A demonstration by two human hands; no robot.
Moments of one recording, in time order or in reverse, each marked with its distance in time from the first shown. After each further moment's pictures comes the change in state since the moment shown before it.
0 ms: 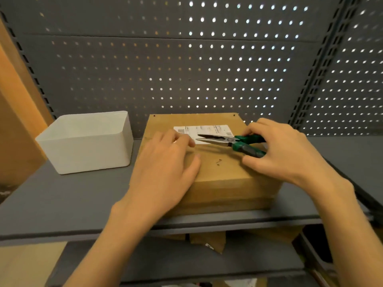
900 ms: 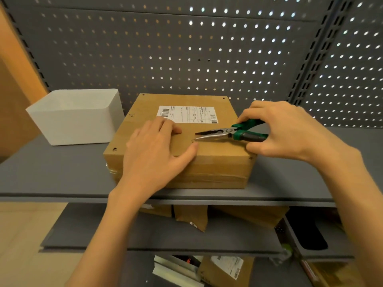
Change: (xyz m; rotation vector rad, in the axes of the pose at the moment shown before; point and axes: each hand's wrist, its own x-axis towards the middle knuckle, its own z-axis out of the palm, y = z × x) left_hand -0.009 0.024 0.035 0.108 0.082 -0.115; right_hand -0.007 0.048 -0.021 -0.038 -0.144 -0.206
